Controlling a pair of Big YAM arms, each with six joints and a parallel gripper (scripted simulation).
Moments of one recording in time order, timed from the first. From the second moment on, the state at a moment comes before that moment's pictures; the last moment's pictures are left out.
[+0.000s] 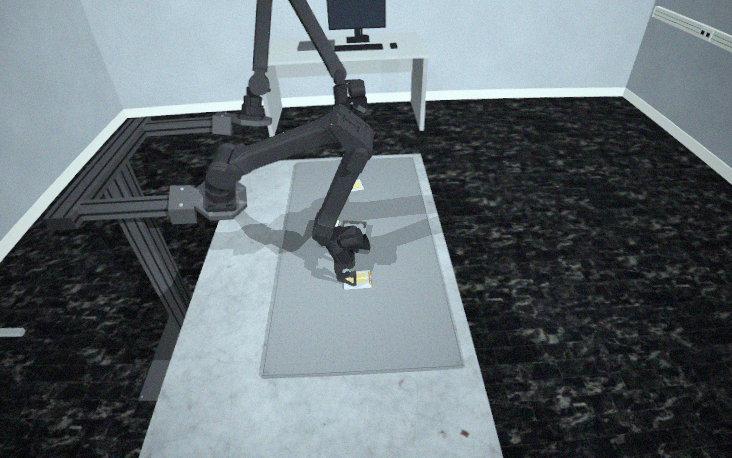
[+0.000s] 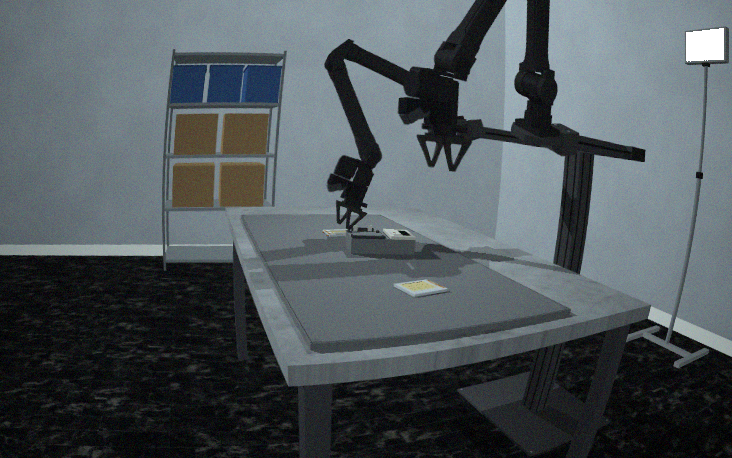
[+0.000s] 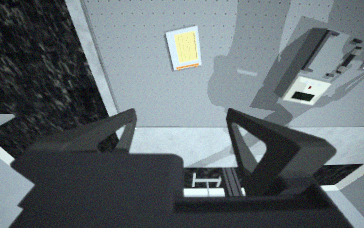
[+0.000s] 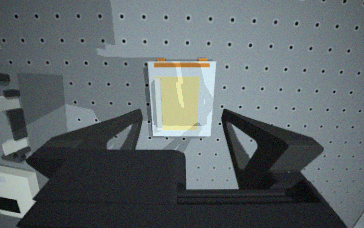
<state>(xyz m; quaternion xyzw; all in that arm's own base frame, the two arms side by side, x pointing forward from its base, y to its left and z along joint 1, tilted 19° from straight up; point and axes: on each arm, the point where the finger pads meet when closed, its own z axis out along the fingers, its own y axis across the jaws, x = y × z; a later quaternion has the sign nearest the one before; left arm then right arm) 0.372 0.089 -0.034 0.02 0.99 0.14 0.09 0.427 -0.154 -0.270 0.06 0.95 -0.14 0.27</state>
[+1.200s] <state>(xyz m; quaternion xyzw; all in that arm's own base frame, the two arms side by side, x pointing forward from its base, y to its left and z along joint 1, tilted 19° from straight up) 0.372 0.089 -0.034 0.02 0.99 0.14 0.09 0.428 -0.156 -0.281 0.06 0.95 -0.14 0.27</state>
